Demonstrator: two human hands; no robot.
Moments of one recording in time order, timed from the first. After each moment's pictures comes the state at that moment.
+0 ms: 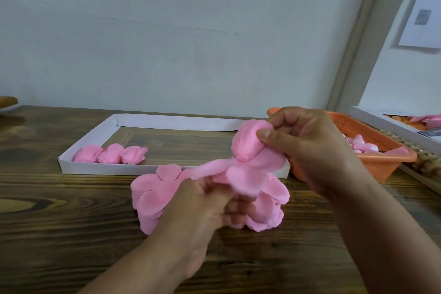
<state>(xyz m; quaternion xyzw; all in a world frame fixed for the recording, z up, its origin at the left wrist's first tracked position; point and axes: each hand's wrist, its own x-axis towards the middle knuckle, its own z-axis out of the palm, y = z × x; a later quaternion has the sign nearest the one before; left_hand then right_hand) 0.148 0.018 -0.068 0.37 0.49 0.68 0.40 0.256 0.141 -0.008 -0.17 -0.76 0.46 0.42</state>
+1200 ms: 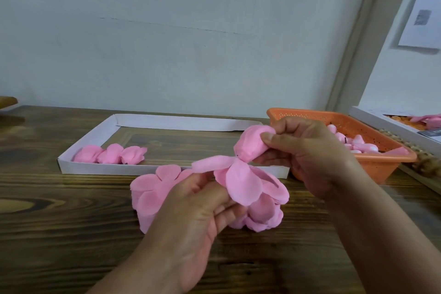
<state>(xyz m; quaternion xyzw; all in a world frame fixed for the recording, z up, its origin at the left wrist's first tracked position) 0.149 0.008 -0.063 0.32 0.41 0.72 0.46 0.257 0.146 -0.012 -0.22 -0.70 0.57 0.37</state>
